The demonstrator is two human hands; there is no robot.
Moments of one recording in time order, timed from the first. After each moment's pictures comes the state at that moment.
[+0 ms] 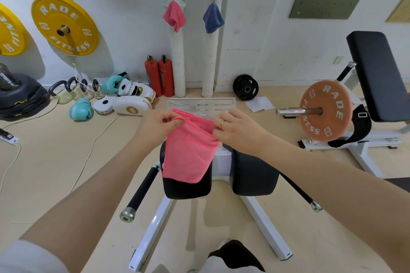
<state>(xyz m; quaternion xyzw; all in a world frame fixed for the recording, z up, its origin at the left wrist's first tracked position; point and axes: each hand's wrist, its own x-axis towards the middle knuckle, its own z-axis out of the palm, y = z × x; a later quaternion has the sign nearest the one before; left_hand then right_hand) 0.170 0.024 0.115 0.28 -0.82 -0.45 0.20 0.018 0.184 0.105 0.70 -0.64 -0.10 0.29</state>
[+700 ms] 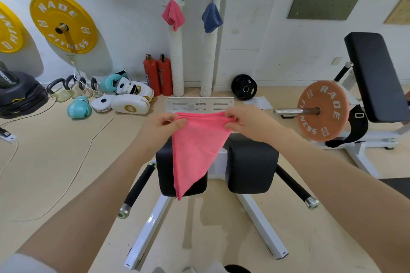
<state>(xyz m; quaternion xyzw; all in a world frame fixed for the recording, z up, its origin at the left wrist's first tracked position) 0.175 0.049 0.111 0.26 -0.75 -0.57 0.20 0.004 0.209 0.134 0.54 -0.82 0.15 -0.11</state>
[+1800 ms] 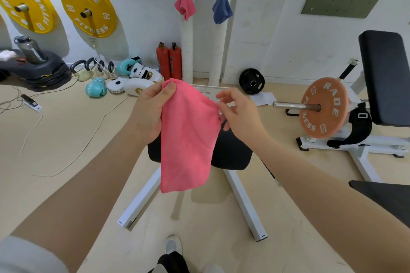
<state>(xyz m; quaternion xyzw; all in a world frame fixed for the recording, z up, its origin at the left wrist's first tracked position) 0.188 0.190 0.146 0.23 -0.54 -0.73 0.35 0.057 0.322 0.141 0.43 -0.74 0.50 -0.14</state>
